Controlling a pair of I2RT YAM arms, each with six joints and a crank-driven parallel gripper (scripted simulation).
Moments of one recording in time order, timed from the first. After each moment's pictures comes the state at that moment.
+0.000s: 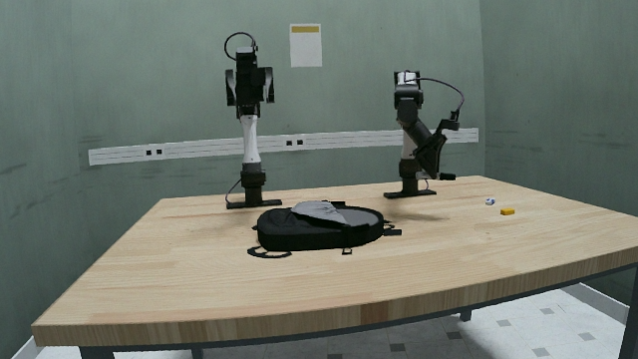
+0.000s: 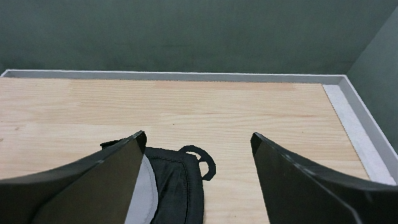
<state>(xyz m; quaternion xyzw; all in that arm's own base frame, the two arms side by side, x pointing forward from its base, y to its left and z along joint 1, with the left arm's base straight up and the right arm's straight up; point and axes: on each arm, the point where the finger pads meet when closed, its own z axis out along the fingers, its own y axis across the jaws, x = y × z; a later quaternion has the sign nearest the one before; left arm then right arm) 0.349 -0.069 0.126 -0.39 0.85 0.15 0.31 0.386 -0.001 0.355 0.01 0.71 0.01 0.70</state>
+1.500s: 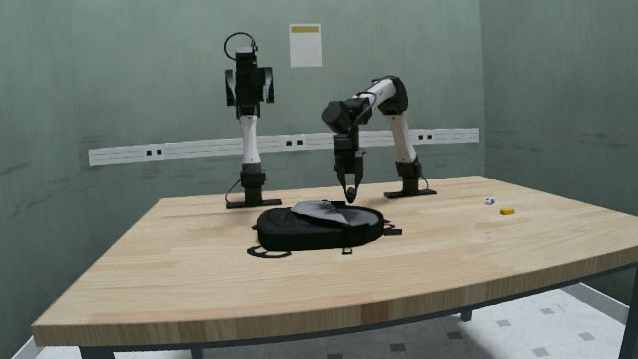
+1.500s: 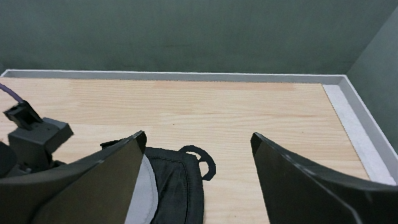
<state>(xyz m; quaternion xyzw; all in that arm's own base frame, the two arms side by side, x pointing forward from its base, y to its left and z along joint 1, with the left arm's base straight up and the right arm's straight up) 0.373 -0.330 0.093 0.13 0.94 -0.04 0.33 0.386 -0.001 0.355 0.01 0.71 0.01 0.70</state>
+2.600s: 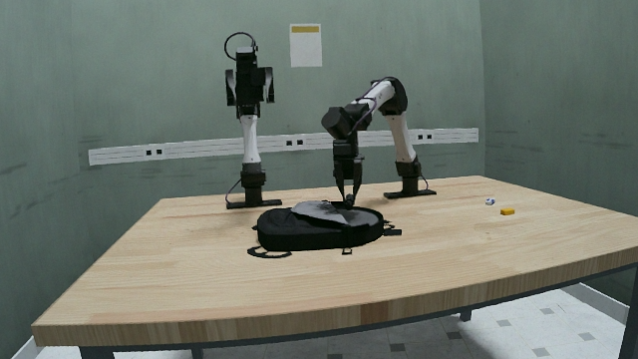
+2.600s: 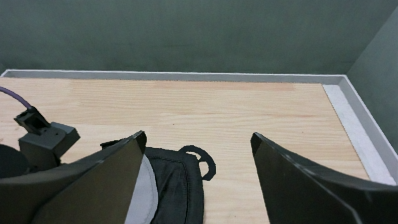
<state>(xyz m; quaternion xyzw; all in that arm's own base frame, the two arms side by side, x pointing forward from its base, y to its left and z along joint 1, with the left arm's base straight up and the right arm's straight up) 0.378 -0.336 0.079 0.13 0.93 -0.05 0.34 0.386 -0.001 0.355 0.01 0.71 0.01 0.70</state>
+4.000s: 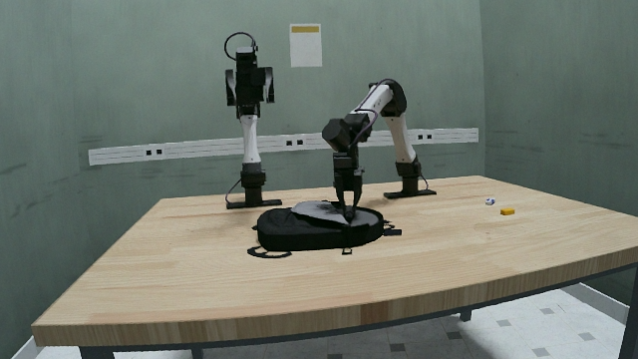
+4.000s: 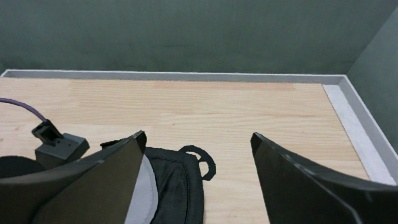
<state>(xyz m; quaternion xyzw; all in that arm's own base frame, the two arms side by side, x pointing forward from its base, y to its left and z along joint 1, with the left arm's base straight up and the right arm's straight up) 0.379 -0.336 0.048 0.13 0.93 -0.05 0.34 0.386 -0.001 0.355 0.01 0.71 0.01 0.70</state>
